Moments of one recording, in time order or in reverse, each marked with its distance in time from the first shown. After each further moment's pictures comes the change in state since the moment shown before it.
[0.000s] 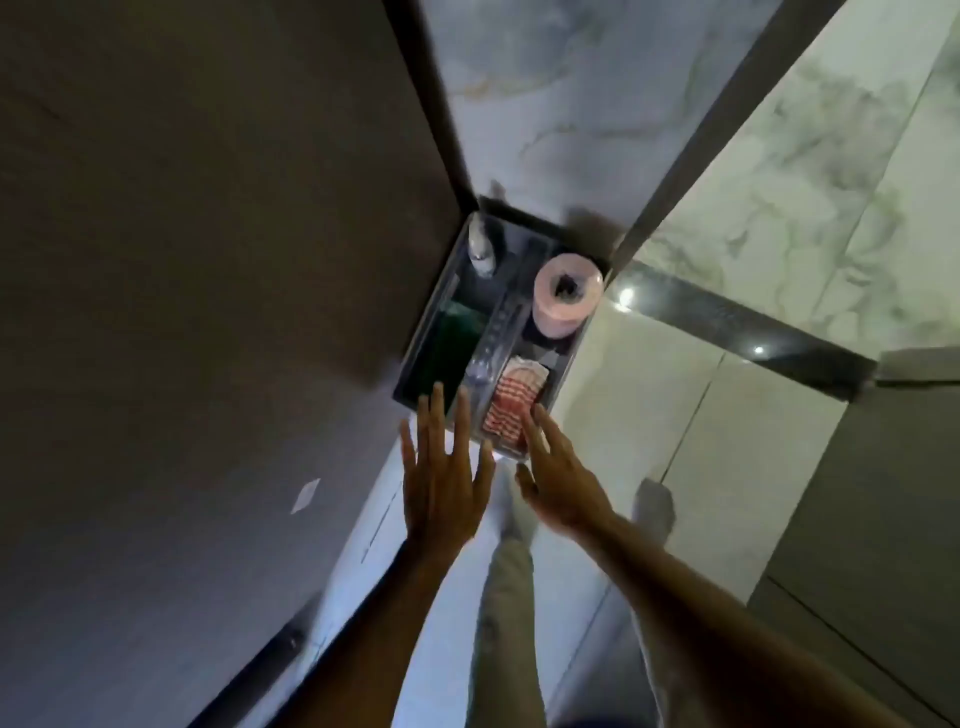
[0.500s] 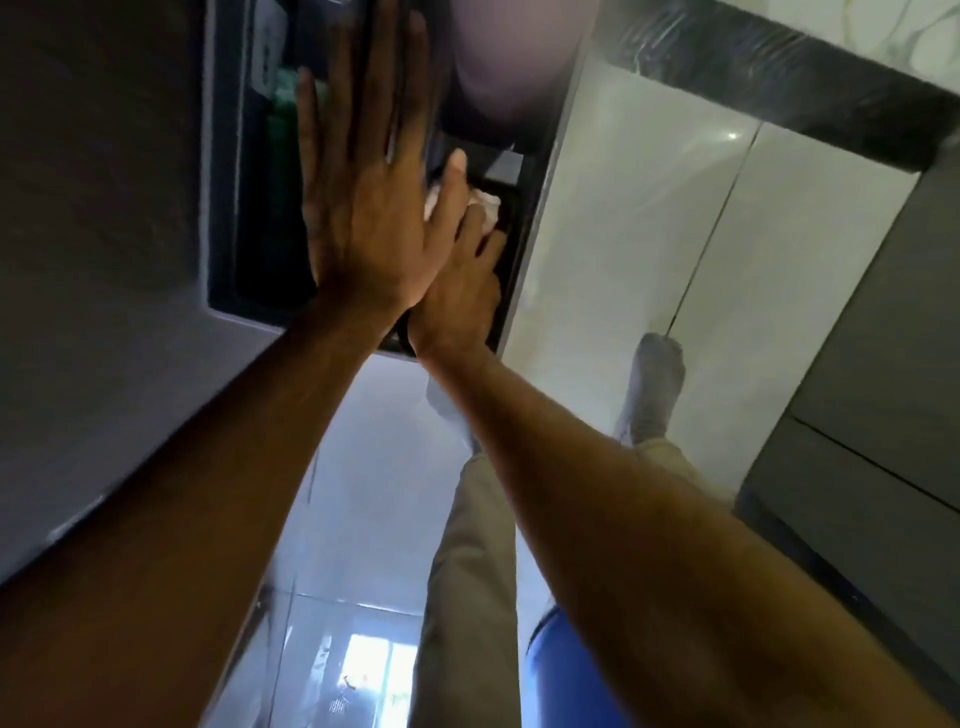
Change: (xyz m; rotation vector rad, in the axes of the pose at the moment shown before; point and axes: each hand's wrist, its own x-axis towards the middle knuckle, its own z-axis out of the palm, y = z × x) left_hand 0.184 -0.015 0.183 0.142 0.232 0.273; right_hand 0.229 0.049 0.135 0.274 0.570 0.328
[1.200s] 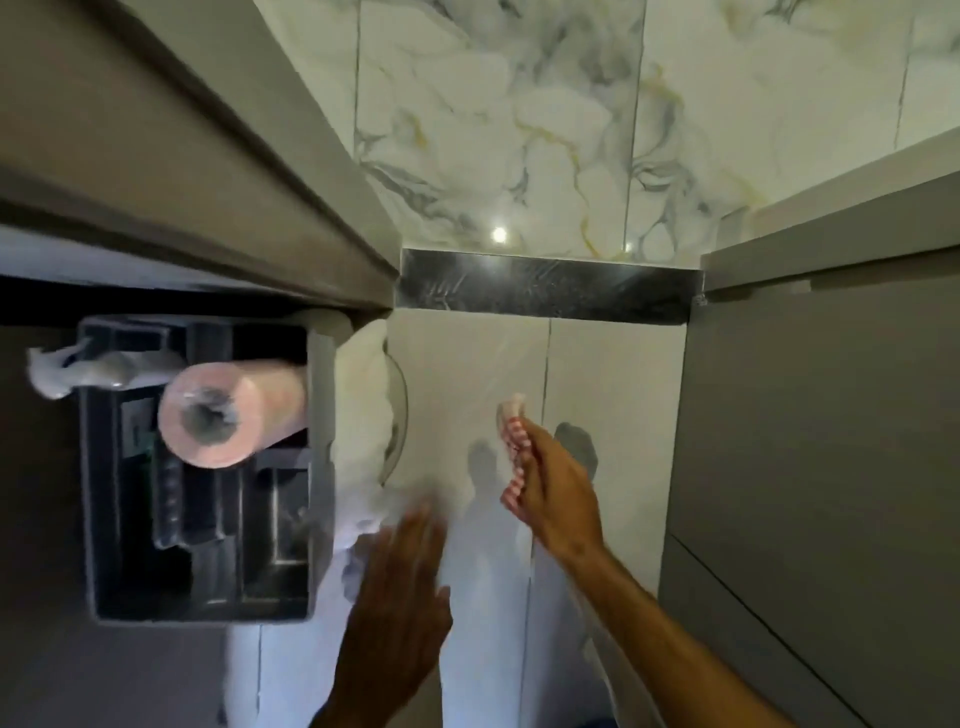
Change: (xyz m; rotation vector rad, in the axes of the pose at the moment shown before) left_hand -0.064 0.207 -0.068 -0.307 -0.414 0.331; right_hand 0.054 0.176 -0.337 0.637 -0.174 0.386
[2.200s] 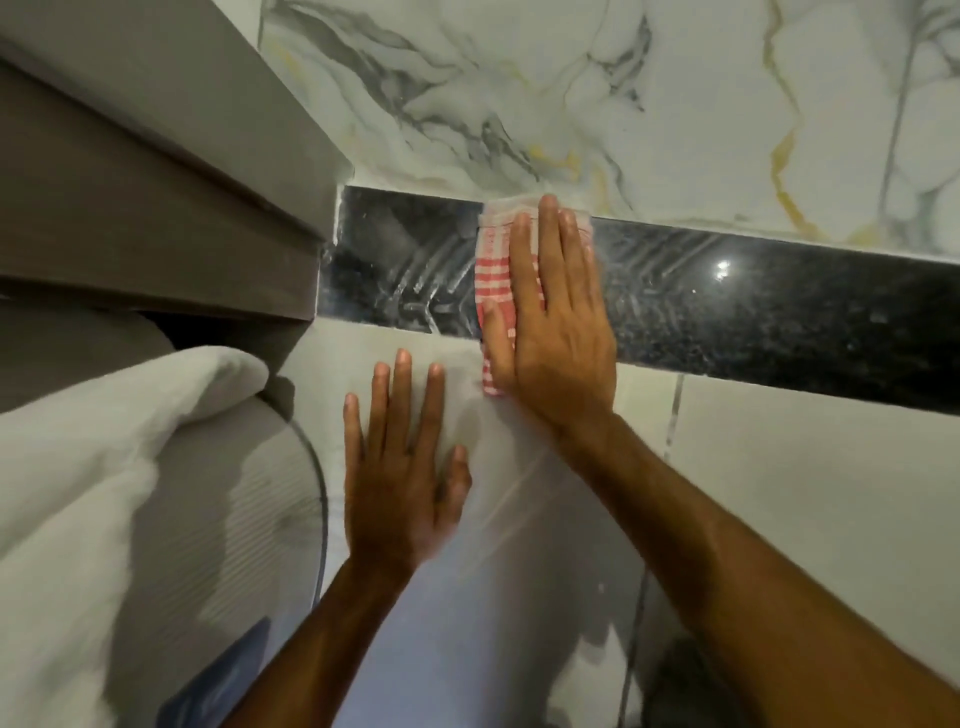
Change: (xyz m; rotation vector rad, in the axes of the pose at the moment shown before) left_hand 0.339 -0.188 0.365 0.235 0.301 -0.191; right_hand 0.497 0.098 0.074 -0.870 0.460 -0.957
